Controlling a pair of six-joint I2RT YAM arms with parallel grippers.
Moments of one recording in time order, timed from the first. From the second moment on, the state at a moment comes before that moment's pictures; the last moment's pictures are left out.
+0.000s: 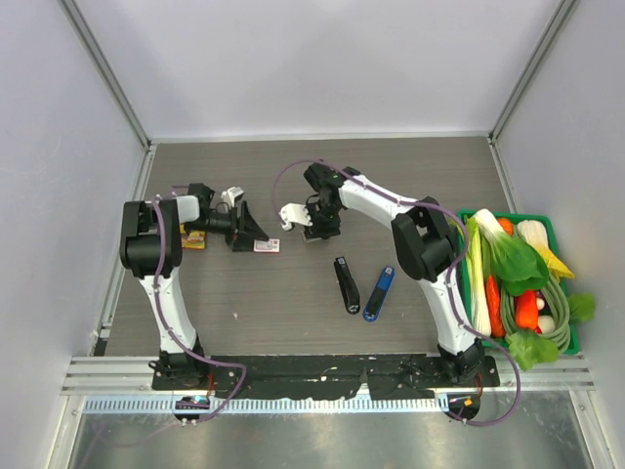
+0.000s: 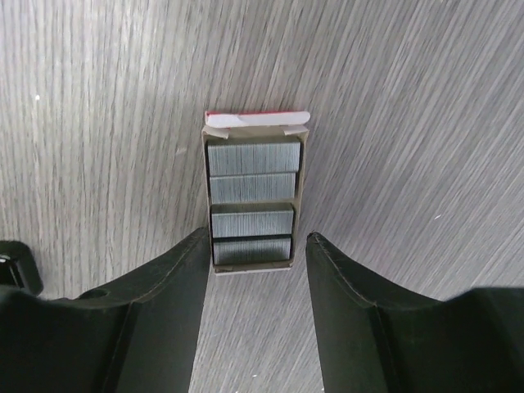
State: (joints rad) left arm 0.04 2.10 1.24 -0.57 1.14 -0.08; right arm 0.63 2.26 1.85 -0.86 -0.28 -1.24
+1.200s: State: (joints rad) left arm 0.09 1.88 1.19 -0.69 1.14 0.00; right arm 0.66 1.74 1.44 -0.70 -0.33 -0.93
